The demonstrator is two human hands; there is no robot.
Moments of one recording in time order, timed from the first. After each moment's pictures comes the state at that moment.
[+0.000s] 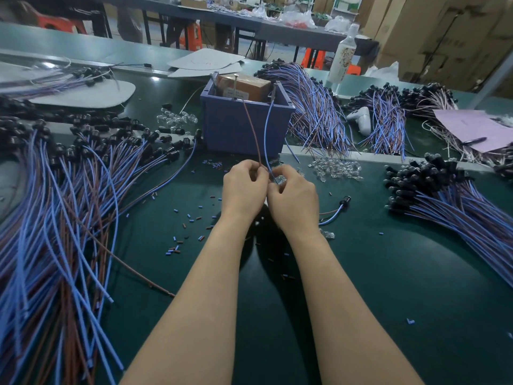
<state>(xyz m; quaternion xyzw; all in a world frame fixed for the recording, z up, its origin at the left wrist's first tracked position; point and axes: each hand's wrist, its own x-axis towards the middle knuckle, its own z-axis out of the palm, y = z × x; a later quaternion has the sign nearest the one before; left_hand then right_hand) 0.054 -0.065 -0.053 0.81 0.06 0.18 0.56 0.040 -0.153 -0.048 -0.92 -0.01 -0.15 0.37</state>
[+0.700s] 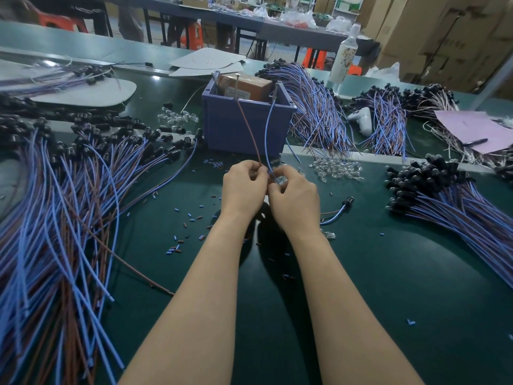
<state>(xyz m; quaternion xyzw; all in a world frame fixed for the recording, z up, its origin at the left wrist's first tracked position) 0.055 -0.063 -0.053 0.80 0.06 0.17 0.57 0.042 -0.154 -0.050 -0.92 -0.01 -0.15 0.36</state>
